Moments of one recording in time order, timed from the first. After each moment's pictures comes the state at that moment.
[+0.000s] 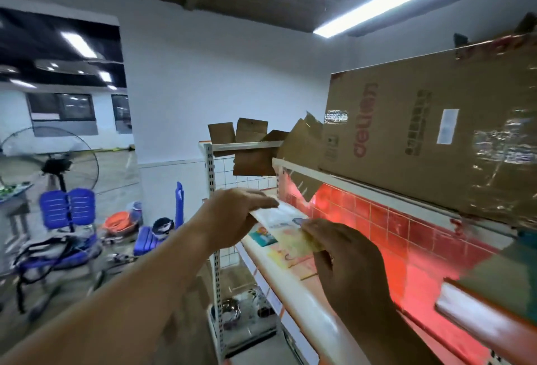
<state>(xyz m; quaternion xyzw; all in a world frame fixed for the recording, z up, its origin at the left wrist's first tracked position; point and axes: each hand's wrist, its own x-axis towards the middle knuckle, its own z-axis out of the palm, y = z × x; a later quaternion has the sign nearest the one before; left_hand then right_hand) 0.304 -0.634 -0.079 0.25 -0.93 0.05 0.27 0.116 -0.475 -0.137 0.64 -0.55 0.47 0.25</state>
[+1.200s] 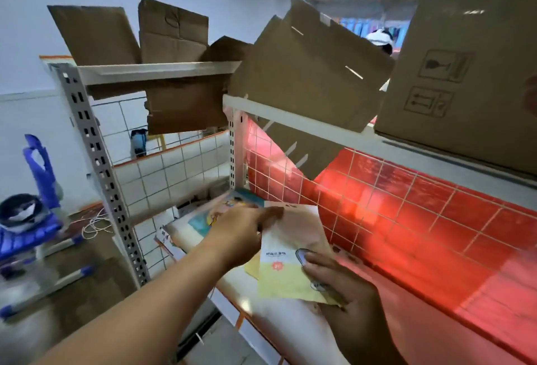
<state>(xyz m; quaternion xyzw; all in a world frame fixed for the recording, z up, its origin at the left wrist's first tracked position) 0.136 -1.035 -0.266 0.21 -0.95 -0.16 0.16 0.052 -0.803 -0.303 0.50 -0.65 0.57 -0.03</state>
